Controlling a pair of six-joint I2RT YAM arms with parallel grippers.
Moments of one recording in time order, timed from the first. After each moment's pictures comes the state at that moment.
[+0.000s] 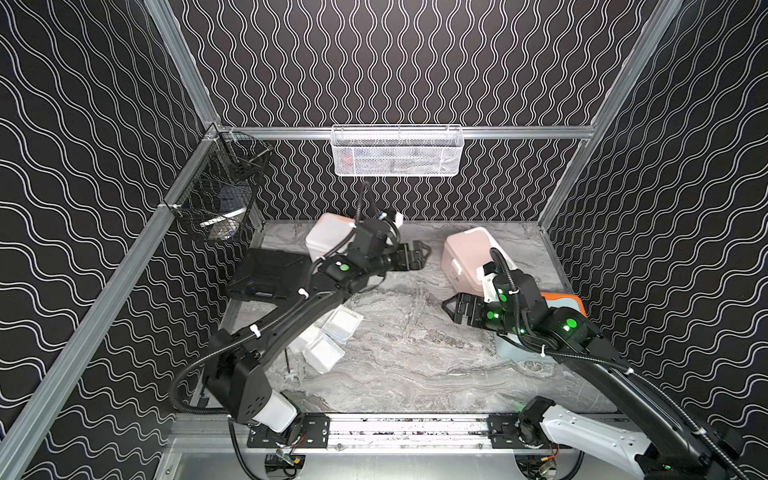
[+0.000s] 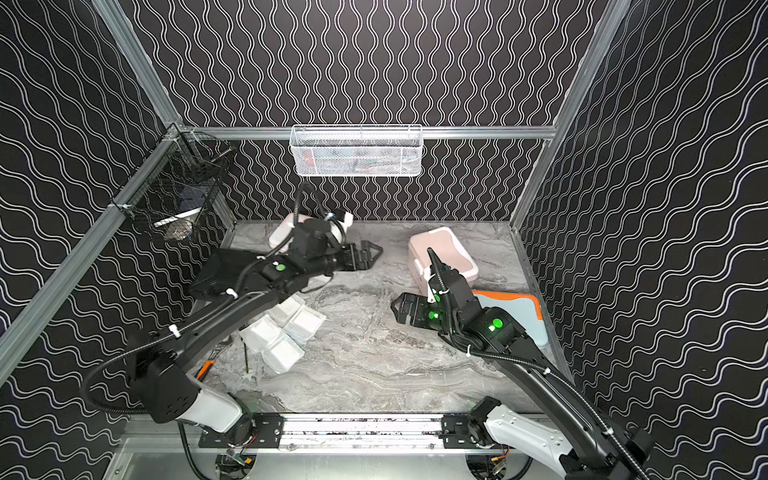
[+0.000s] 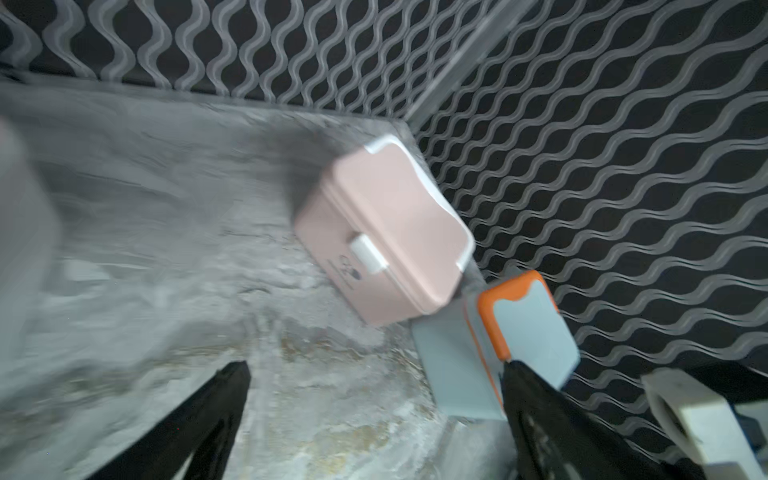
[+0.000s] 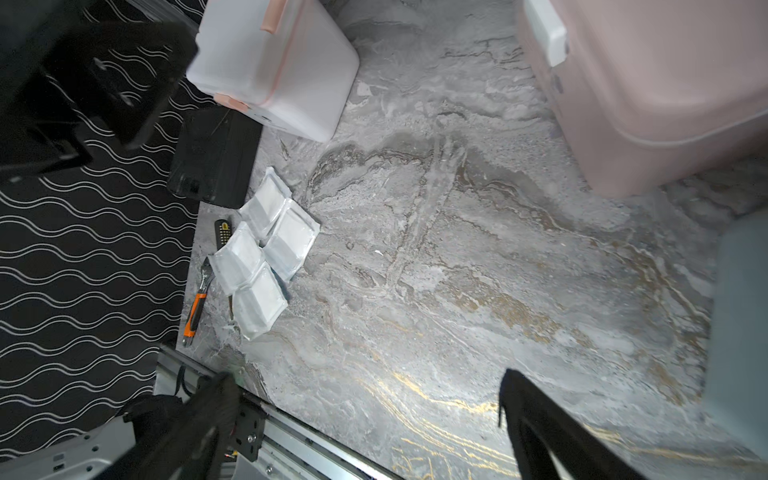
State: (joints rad) left arm -0.52 1.51 1.42 -0.38 0.13 -0.54; right arm 0.67 1.01 1.05 -0.77 -0.05 0.74
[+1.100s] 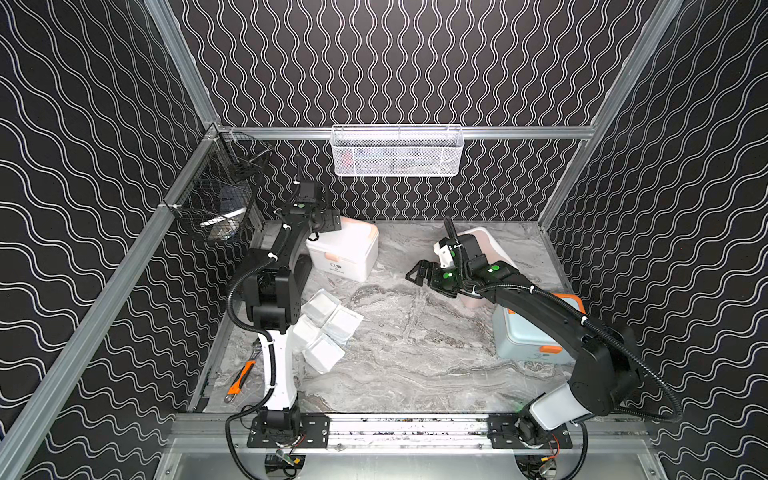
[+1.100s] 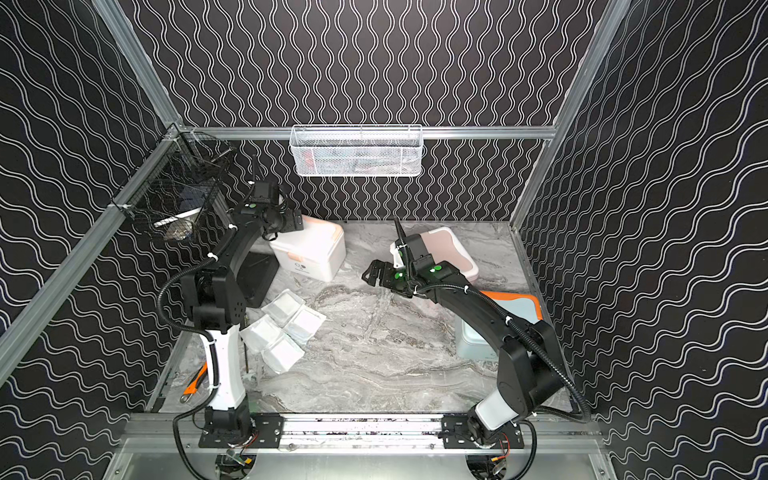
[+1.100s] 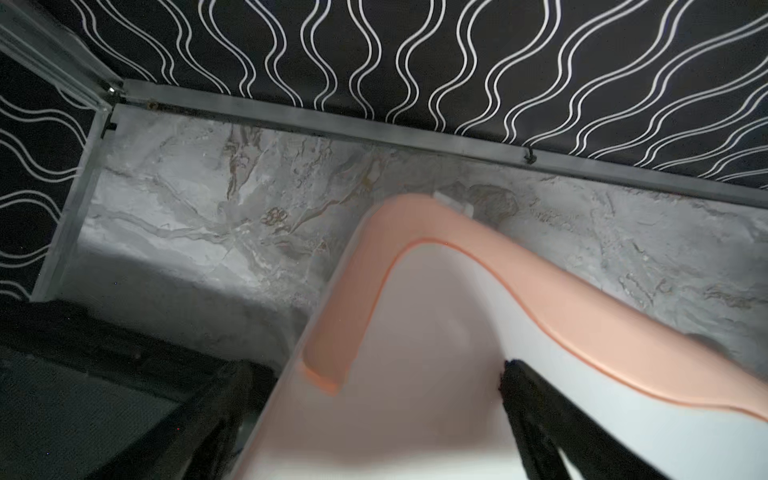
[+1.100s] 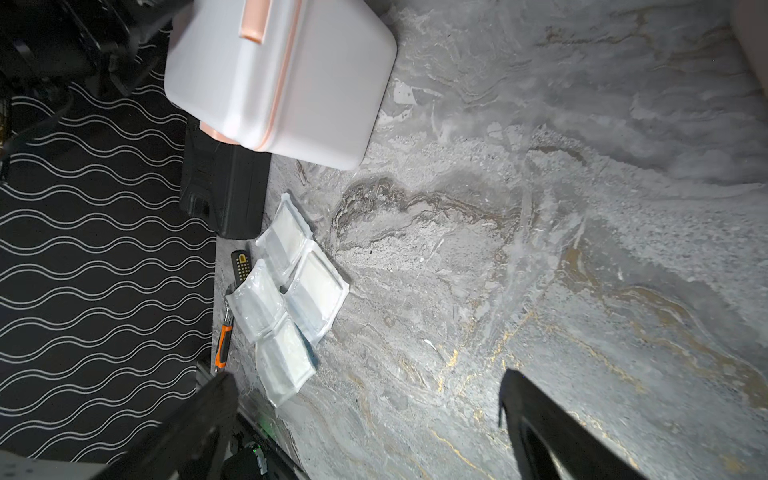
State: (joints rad) left arm 0.01 2.22 2.13 -0.77 -0.04 -0.21; right arm 0.55 1.57 1.25 -0.49 -0.32 0.70
